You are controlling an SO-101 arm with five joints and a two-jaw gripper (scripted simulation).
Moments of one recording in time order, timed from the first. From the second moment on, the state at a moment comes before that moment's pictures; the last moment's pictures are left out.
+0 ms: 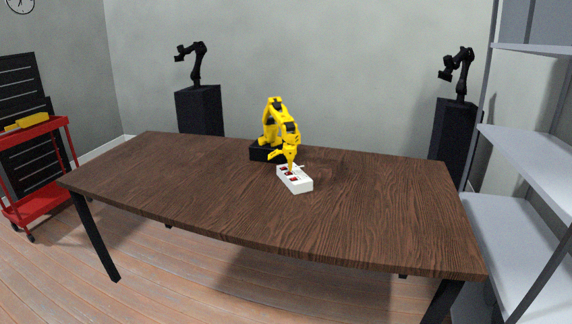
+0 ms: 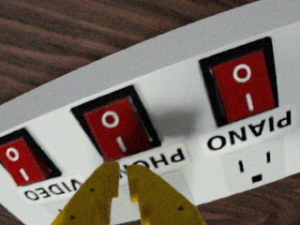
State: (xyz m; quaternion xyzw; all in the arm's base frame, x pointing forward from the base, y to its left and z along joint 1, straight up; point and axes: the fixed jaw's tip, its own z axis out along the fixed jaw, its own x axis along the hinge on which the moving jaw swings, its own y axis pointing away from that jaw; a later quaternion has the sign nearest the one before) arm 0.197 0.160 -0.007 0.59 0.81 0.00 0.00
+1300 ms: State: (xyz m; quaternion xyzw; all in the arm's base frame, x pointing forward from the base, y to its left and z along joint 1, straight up) arm 0.195 0.158 -0.011 0.59 0.81 0.00 0.00
